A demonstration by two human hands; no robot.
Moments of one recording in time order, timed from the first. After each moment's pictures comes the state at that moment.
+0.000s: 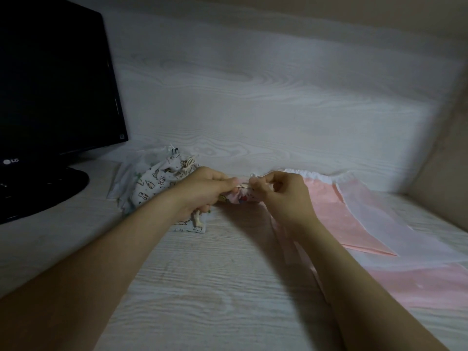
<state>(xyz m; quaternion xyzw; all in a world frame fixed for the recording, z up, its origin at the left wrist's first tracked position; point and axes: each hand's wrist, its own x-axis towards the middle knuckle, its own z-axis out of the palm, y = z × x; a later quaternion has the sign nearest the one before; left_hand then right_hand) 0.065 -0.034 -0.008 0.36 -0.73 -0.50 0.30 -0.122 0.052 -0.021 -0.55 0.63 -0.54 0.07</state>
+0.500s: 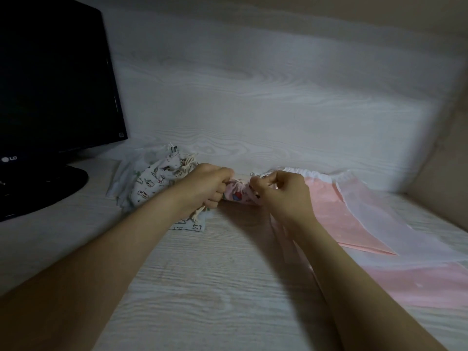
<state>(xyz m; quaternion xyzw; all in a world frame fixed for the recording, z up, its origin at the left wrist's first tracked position) 0.055 -0.036 -0.007 0.32 -0.69 -0.56 0.33 -0.115 0.054 -0.017 -0.50 0.67 -0.55 0.04</state>
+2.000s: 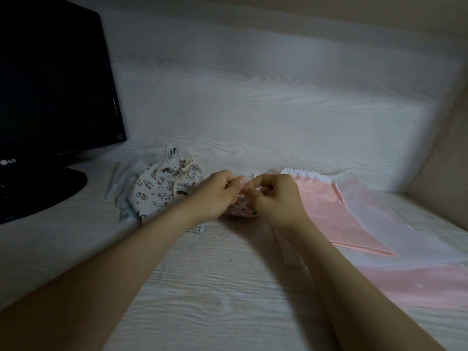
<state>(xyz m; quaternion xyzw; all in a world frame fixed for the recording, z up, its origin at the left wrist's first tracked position) 0.042 -0.029 -0.026 0.33 -0.80 -0.37 0.33 -0.111 0.049 -0.023 -0.58 0.63 -0.52 0.07</state>
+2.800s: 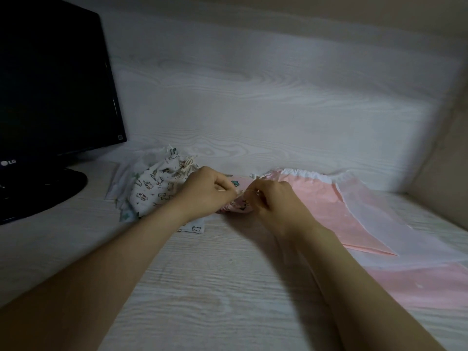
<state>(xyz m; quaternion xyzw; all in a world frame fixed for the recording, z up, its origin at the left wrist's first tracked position) 0.059 -0.035 -0.021 0.33 -0.82 -0.30 0.36 -0.119 0.062 -0.020 -0.70 0.63 -0.32 -0.06</state>
